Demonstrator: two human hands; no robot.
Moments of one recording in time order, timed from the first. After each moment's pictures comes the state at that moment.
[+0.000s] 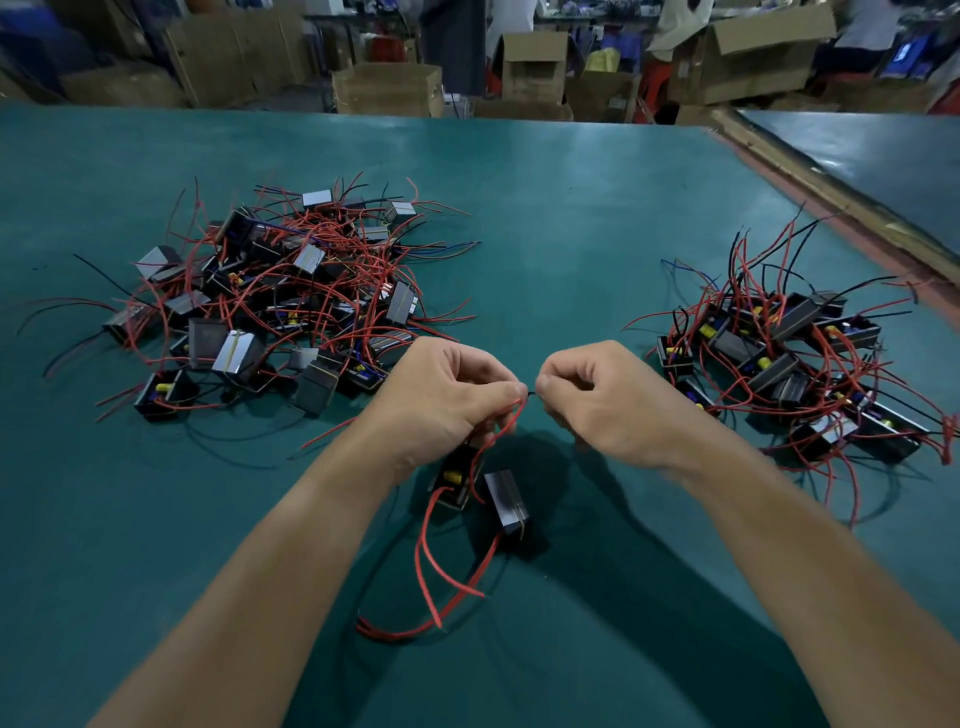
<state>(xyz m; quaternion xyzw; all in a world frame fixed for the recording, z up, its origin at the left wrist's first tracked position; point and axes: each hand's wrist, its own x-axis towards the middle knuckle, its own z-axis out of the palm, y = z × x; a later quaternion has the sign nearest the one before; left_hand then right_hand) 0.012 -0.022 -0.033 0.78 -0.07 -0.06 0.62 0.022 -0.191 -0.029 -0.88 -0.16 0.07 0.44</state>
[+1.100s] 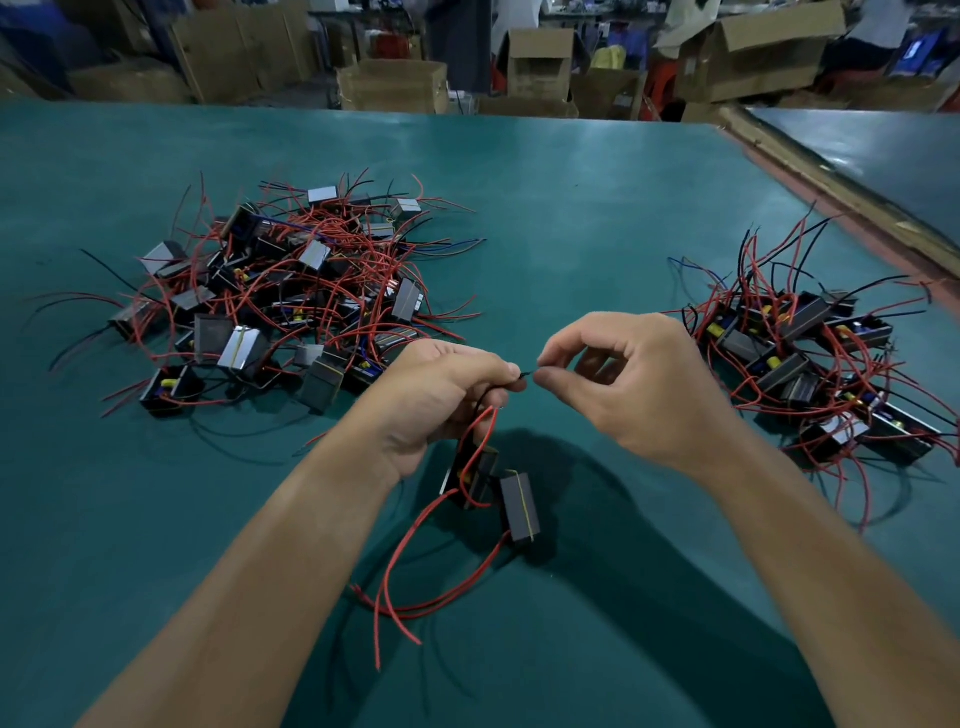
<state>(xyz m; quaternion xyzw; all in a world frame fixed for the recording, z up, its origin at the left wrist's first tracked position) 0.014 -0.018 -0.027 0.69 0.03 -0.14 0.71 0.026 -0.201 -0.033 -0.86 -0.26 -0.16 0.42</state>
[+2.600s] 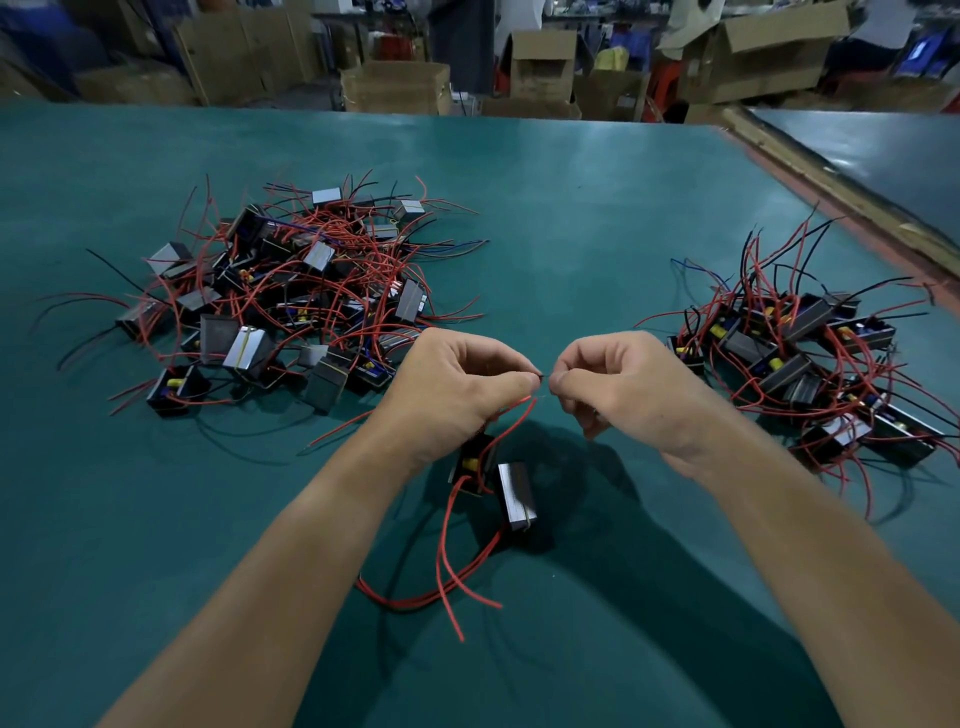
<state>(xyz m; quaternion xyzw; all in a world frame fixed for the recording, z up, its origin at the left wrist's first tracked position) 0.013 -0.024 -0.033 0.78 -0.08 0.00 0.63 0.027 -0.194 -0.030 -0.80 -0.09 0.09 0.58</state>
